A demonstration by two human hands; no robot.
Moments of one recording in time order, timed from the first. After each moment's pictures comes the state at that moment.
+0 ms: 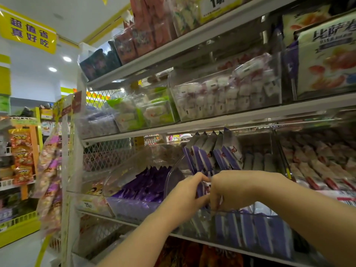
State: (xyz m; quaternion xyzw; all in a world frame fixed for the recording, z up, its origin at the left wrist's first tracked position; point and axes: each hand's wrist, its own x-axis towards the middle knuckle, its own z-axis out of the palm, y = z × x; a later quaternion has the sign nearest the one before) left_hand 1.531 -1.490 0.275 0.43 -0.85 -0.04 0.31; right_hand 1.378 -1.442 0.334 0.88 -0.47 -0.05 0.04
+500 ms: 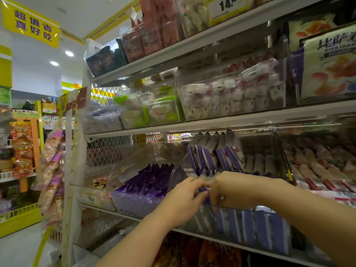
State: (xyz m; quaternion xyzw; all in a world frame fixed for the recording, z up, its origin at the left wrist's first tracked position) left_hand 1.545 -1.481 0.266 0.42 -0.85 -0.05 0.31; right_hand 1.378 -1.441 0.325 0.89 -0.43 -0.03 0.11
